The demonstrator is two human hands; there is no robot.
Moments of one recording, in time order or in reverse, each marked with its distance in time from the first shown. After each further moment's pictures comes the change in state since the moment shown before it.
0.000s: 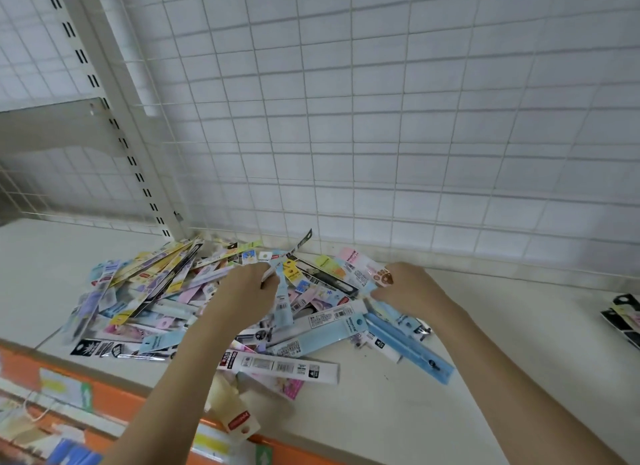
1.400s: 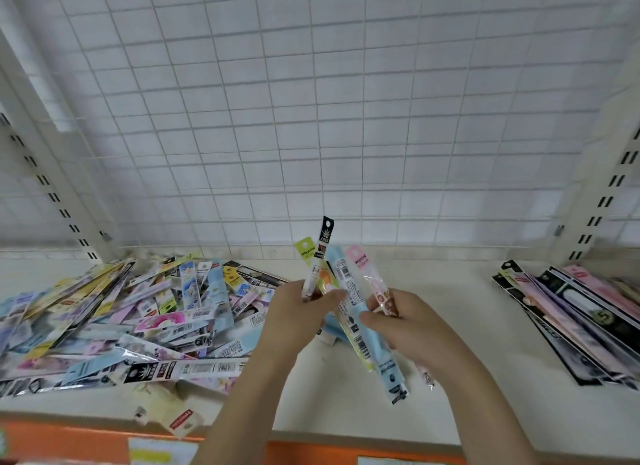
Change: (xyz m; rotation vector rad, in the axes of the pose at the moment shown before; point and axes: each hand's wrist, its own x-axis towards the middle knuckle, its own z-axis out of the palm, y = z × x) left_hand -0.062 0.132 0.042 -0.812 -0.142 -0.024; right_hand -0.132 0.031 -0.021 0.539 0.157 0.079
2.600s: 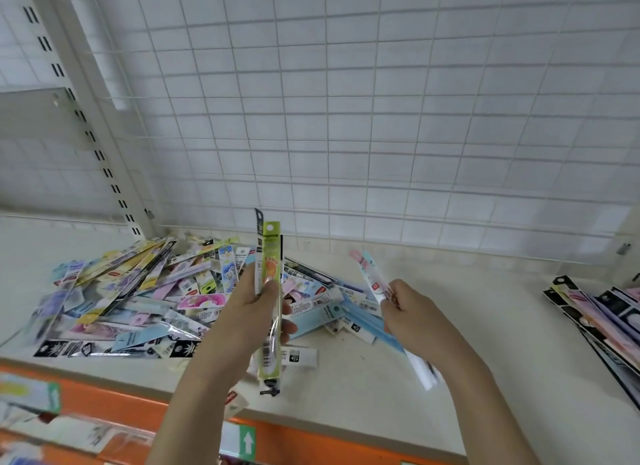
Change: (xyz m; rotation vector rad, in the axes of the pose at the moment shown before) left_hand -0.023 -0.017 -0.086 -0.184 0.128 -0.149; right_hand 0.029 -0.012 0.038 -0.309 -0.034 -0.019
